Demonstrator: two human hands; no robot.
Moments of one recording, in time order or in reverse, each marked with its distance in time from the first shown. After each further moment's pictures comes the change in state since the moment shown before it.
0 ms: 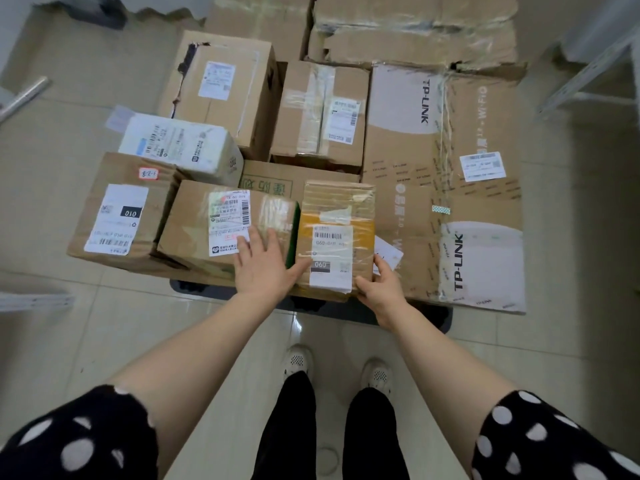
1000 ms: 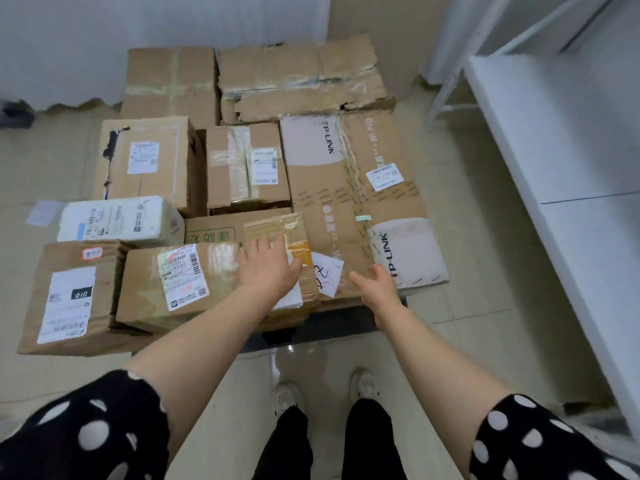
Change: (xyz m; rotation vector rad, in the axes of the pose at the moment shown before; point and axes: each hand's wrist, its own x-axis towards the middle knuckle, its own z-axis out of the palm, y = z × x) left_hand -0.035 0.087 -0.051 0.169 0.077 0.382; right_hand -0.087 -0.033 -0.059 0.011 0.327 -0.068
